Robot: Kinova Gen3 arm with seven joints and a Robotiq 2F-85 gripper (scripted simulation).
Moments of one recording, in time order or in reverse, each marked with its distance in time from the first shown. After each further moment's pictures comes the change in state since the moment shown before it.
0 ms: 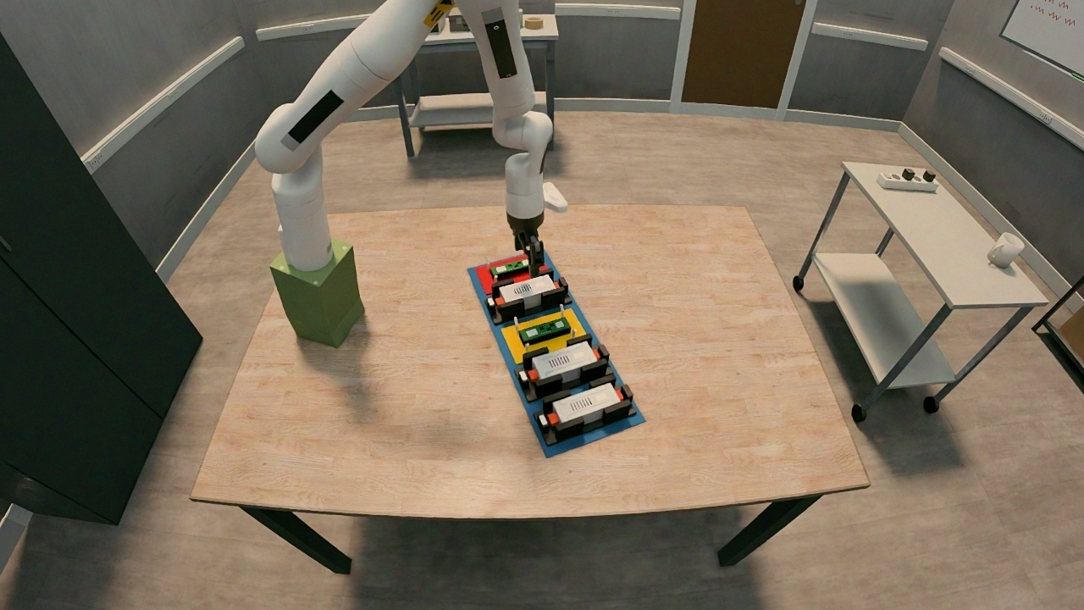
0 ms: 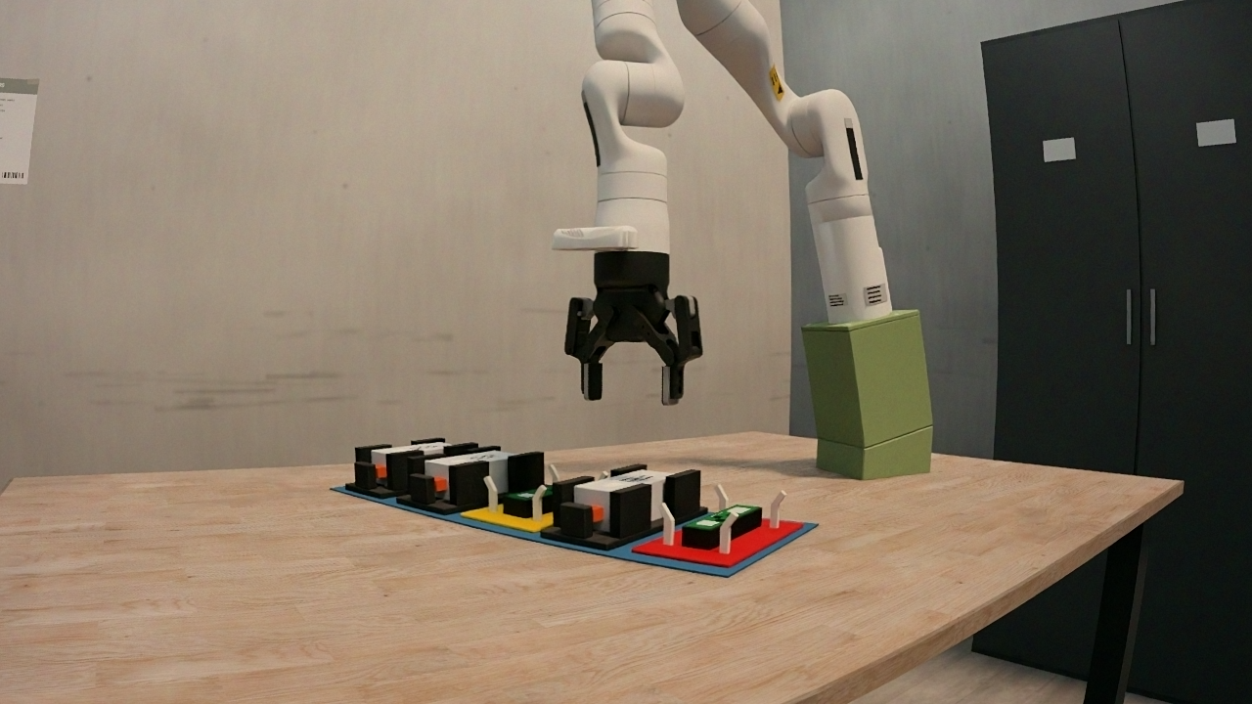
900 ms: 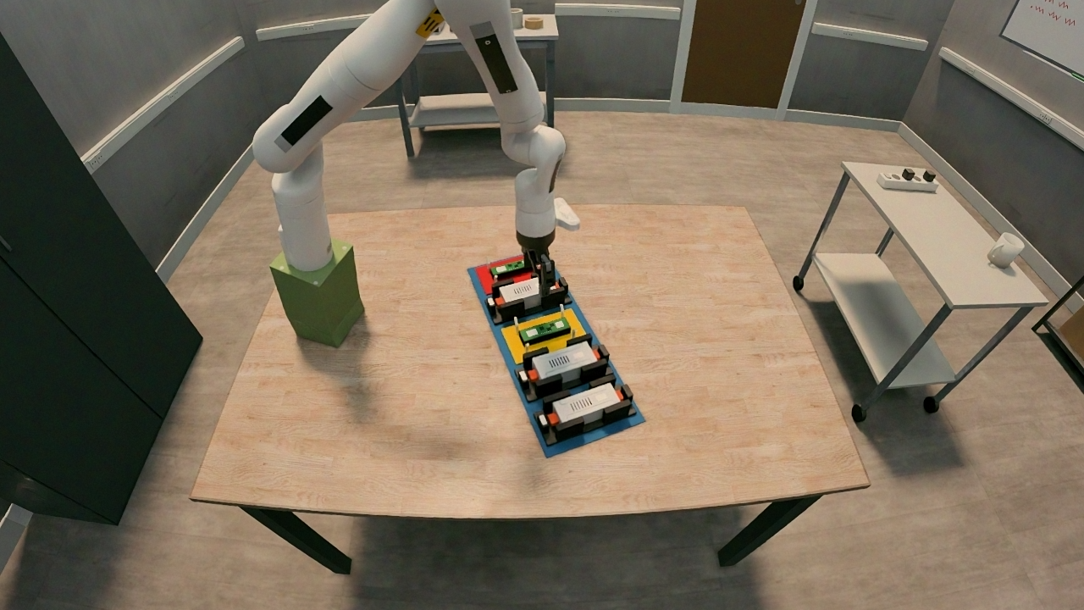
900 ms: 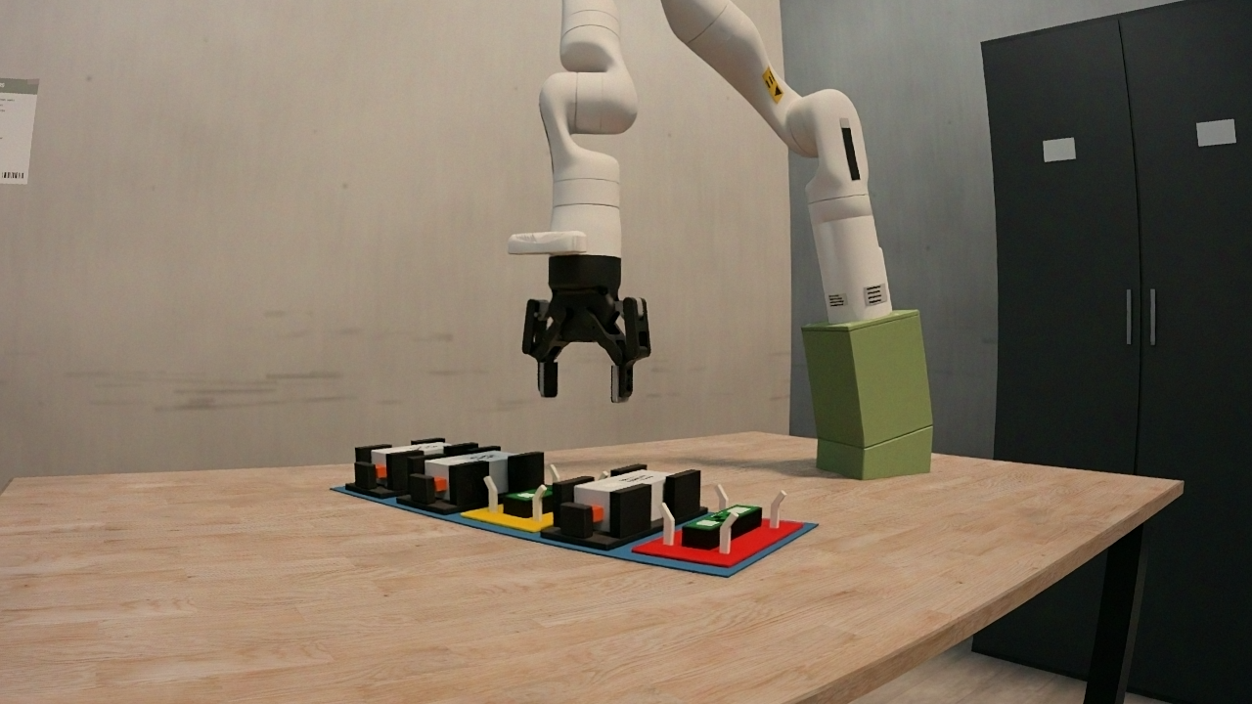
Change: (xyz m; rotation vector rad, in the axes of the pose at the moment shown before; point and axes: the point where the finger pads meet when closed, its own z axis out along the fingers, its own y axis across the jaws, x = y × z) arm 0.000 0.059 0.001 -0.002 0.002 0.001
